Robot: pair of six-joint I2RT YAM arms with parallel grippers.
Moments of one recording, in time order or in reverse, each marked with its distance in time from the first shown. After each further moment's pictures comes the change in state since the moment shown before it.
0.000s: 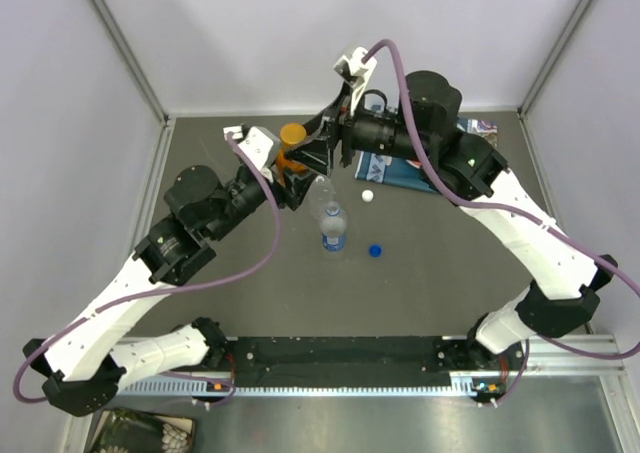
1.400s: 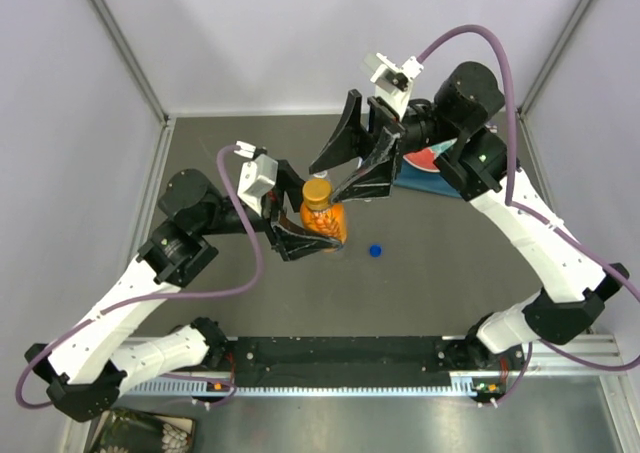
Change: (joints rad) left arm 0.044 -0.021 -0.068 0.207 0.864 -0.306; right arm -0.151 -0.059 -0.117 0.373 -0.852 0.294
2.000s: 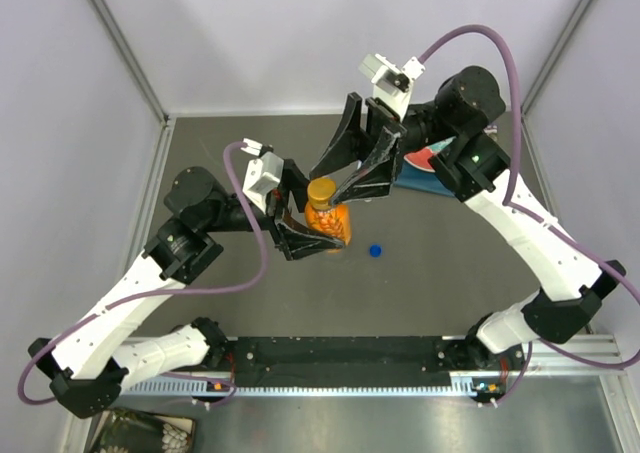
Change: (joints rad) left arm -0.002 0.028 0.000 0.041 0.024 -0.035; right arm 0.013 0.006 -0.029 0.175 -0.053 0.117
